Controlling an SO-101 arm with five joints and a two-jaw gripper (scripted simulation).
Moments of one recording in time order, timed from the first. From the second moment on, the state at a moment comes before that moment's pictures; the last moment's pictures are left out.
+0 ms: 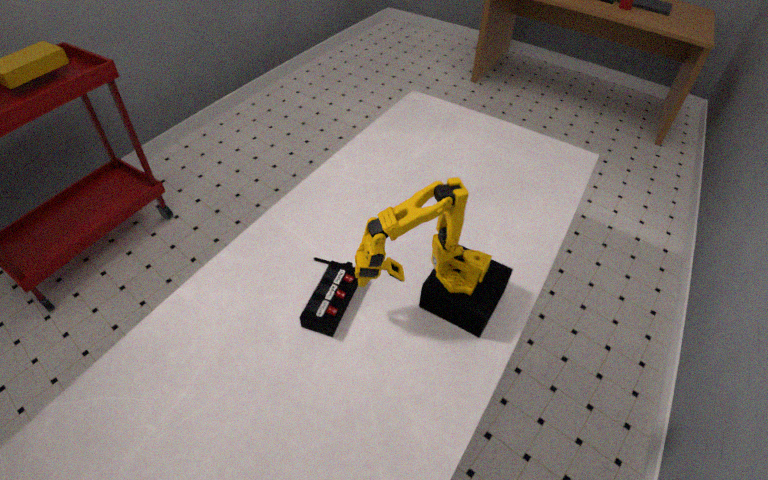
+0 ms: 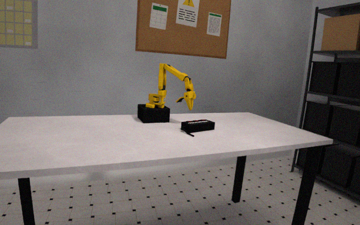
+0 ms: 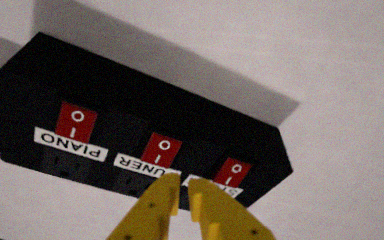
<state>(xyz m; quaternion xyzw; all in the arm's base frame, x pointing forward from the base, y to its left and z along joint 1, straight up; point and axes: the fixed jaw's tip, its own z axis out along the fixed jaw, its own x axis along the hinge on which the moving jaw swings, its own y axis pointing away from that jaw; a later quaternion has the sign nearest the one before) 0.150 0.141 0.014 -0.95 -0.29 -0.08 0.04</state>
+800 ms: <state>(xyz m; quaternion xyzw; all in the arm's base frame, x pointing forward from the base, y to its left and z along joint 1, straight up) 0.139 0.145 0.006 -0.76 -0.65 -0.05 0.01</state>
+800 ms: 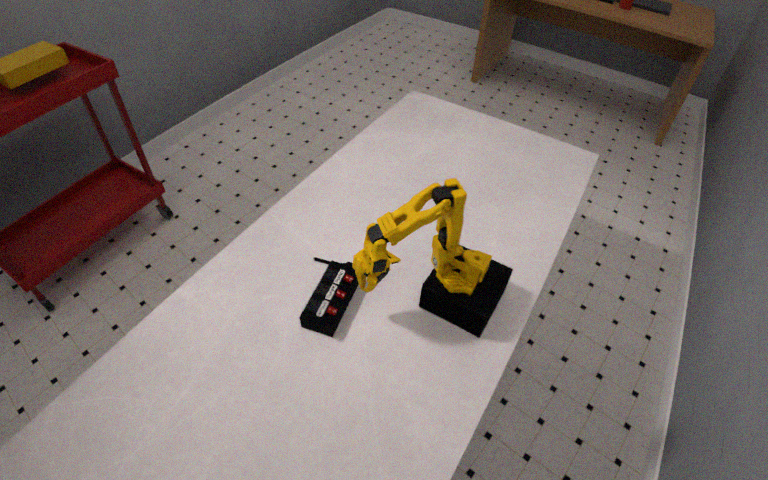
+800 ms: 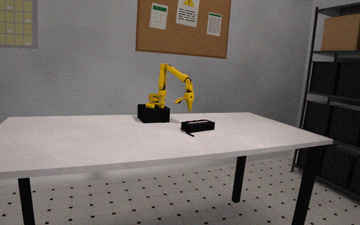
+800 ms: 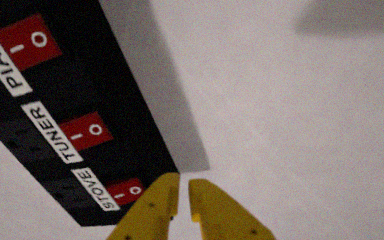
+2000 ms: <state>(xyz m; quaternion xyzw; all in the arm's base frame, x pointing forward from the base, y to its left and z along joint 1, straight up) 0.127 0.147 0.000 -0.53 -0.85 -0.02 0.00</state>
